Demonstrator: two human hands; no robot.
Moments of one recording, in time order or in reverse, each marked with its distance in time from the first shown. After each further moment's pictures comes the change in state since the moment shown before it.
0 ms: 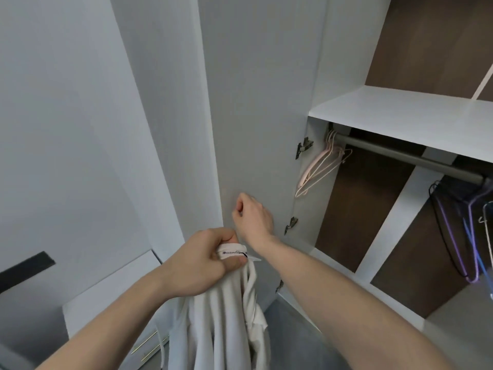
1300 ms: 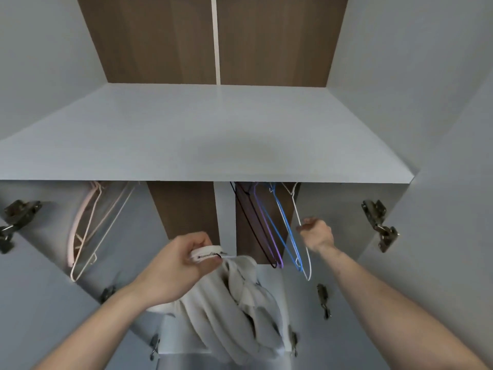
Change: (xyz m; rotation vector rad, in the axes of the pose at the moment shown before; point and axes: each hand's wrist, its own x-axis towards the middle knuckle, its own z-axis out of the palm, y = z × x) left_hand 0.356 0.157 0.282 -0.125 -0.498 0.378; right_hand -0.101 0.502 -0.351 0.125 0.544 1.194
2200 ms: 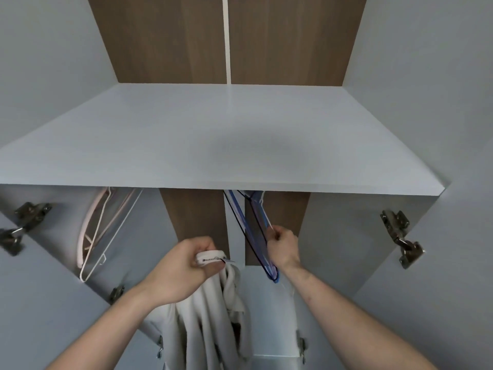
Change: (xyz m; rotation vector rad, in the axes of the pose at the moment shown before) left_hand 0.020 -0.013 -0.001 0.056 0.004 -0.103; right_hand -0.035 -0.036 0.091 0.151 -0.047 -0.257
